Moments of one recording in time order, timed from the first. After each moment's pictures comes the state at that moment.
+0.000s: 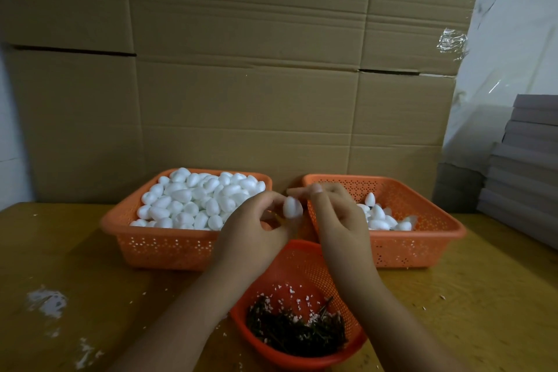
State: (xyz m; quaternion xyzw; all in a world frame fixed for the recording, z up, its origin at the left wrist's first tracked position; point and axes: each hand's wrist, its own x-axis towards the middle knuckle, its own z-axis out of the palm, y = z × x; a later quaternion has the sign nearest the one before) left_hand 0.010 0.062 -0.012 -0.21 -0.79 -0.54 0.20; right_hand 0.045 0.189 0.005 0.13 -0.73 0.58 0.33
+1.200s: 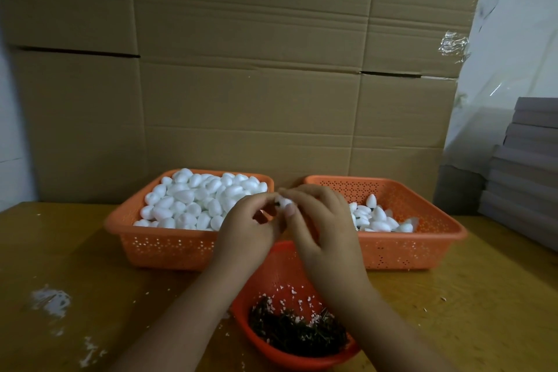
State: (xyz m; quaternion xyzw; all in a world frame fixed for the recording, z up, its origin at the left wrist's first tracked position) left_hand 0.010 0.059 -0.007 -0.18 -0.76 -0.60 0.19; right_hand 0.043 0.184 -0.006 0.19 -0.81 0.35 0.43
